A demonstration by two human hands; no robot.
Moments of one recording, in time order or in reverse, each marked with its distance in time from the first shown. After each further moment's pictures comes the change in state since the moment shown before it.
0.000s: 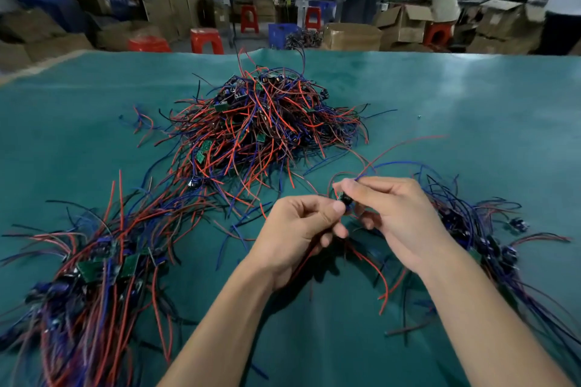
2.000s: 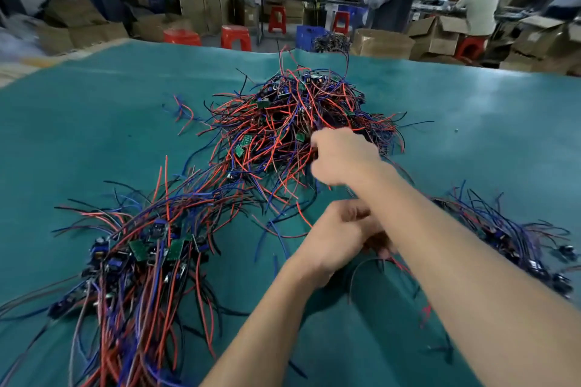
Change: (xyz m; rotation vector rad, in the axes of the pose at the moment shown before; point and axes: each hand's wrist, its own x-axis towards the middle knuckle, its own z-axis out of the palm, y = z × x) left_hand 0.003 -0.002 0.003 0.161 -0.052 0.079; right_hand 0.111 -0.031 0.106 -1.494 -0.128 -0.093
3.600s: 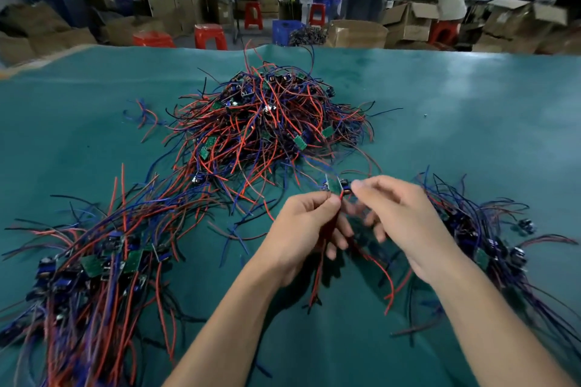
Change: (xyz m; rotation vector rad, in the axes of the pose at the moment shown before) left_hand 0.001 0.002 -0.001 -0.123 0.044 -0.106; right_hand -0.134 0.090 0.028 1.212 0.176 0.193
